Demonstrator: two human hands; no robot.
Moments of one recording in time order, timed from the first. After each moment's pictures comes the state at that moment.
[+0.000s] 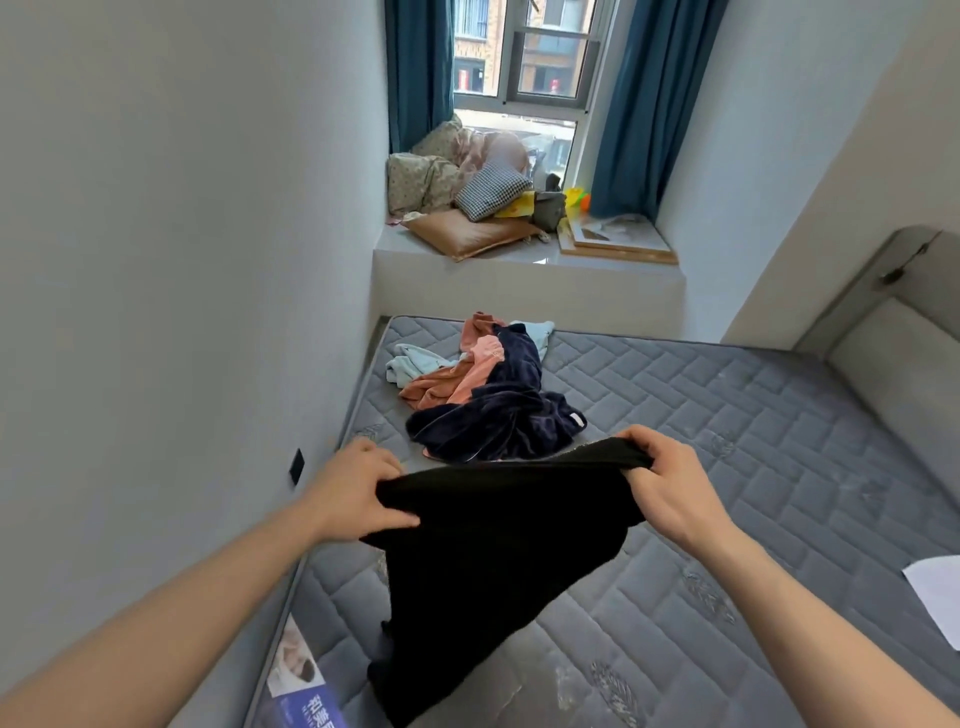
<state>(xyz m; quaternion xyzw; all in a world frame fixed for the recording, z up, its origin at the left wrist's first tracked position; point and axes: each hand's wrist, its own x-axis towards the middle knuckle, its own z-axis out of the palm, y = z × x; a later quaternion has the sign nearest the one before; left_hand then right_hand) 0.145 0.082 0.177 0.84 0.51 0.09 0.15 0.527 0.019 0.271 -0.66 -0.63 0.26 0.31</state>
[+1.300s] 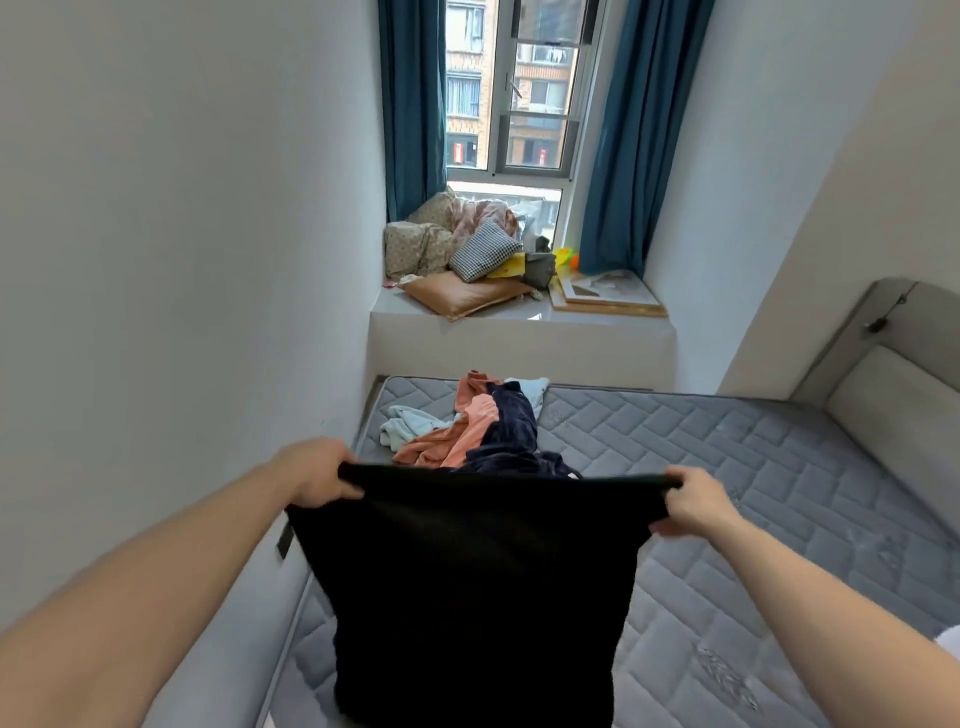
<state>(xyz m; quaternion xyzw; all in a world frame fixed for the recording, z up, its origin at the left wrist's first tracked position) 0.133 0.181 0.268 0.74 0.65 -0.08 0.14 0.610 0.116 0.263 -0.79 -0.51 0.26 0.21</state>
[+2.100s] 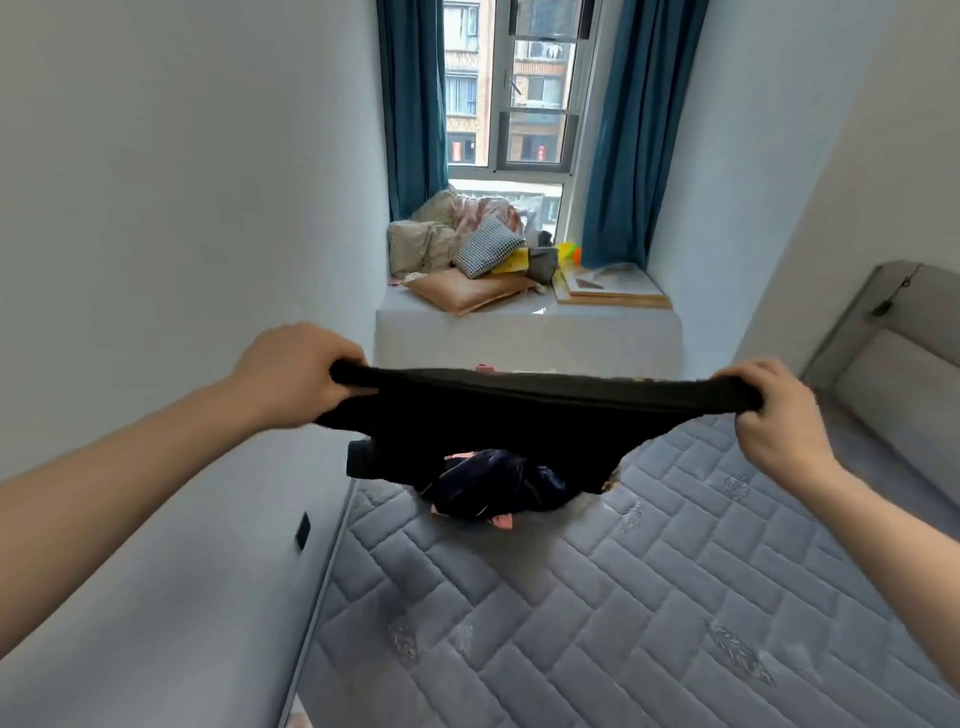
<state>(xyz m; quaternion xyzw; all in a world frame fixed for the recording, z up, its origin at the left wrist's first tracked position) 0.117 0.126 0.399 0.82 0.55 0.14 -0.07 0.622 0.082 0.342 -0.66 -0.63 -0.01 0.39</state>
